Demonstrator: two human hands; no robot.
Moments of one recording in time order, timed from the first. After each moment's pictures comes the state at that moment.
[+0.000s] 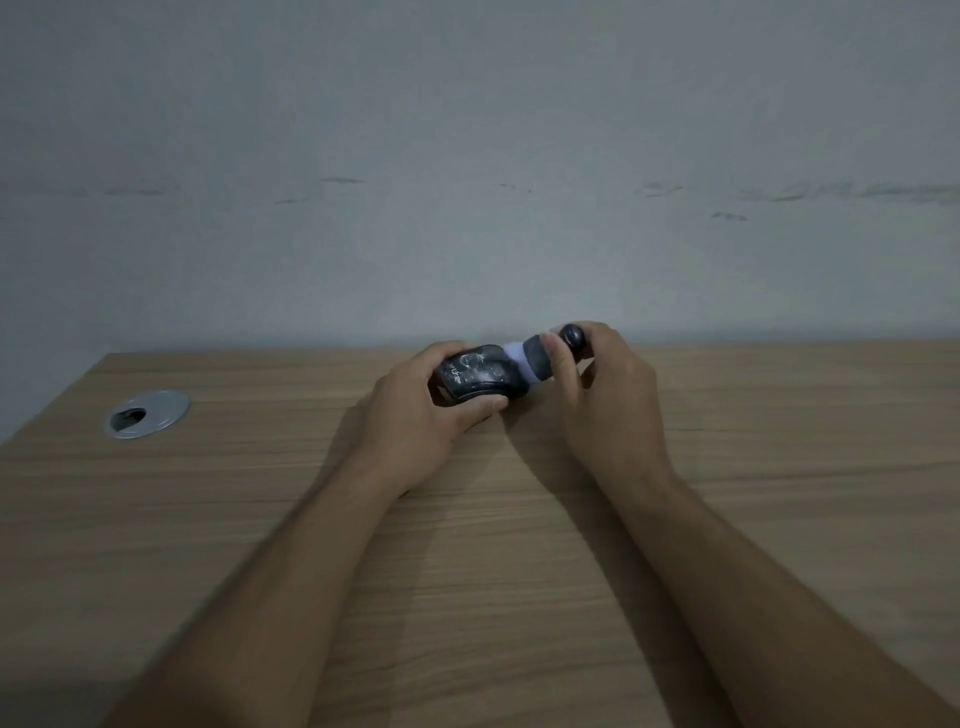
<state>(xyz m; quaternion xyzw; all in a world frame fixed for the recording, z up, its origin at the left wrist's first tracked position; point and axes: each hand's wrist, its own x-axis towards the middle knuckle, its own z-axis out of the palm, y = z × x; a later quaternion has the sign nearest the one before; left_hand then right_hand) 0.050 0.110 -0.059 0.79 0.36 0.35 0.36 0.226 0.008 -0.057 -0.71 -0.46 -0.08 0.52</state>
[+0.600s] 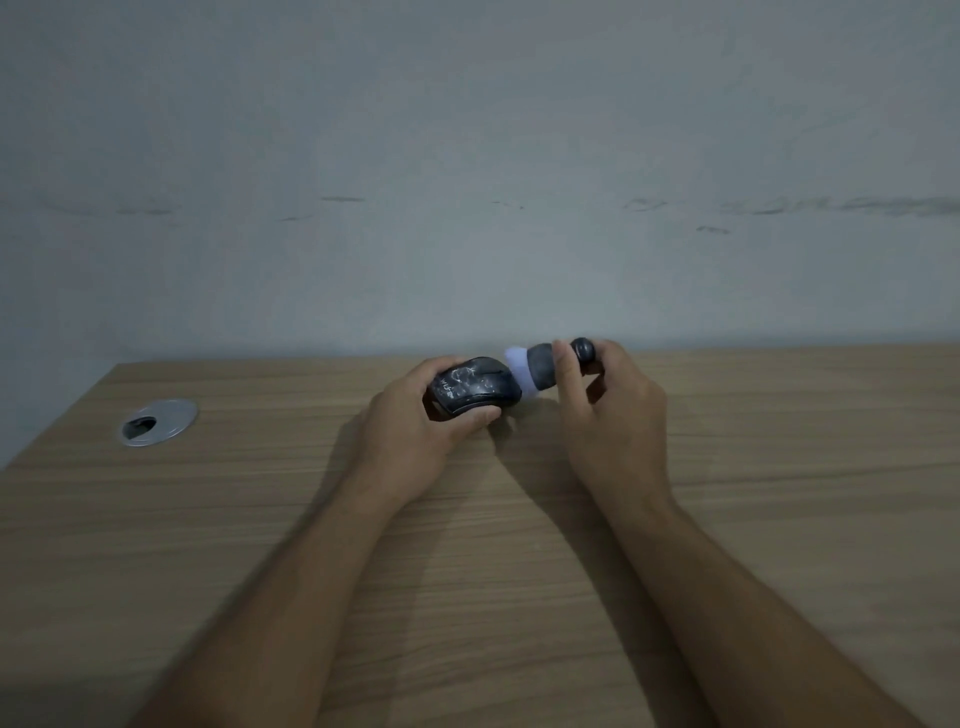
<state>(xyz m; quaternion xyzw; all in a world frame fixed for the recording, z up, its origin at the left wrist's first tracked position) 0.045 0.094 -0.053 0.78 0.38 0.36 0.35 0.216 -0.013 -0.050 -0.71 -0.41 -0.08 0.58</state>
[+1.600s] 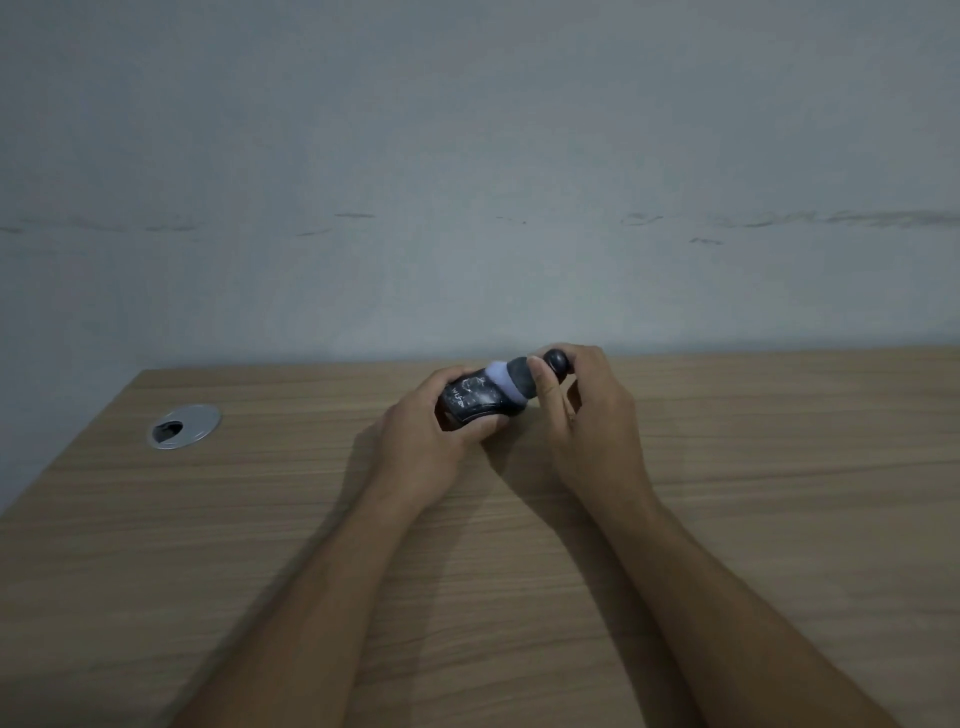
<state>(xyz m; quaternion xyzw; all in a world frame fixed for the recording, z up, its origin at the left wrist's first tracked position) 0.042 0.087 -0.056 0.77 0.39 0.36 0.36 0.205 -0.012 -0.053 -0.68 -0.49 -0.08 0.54</state>
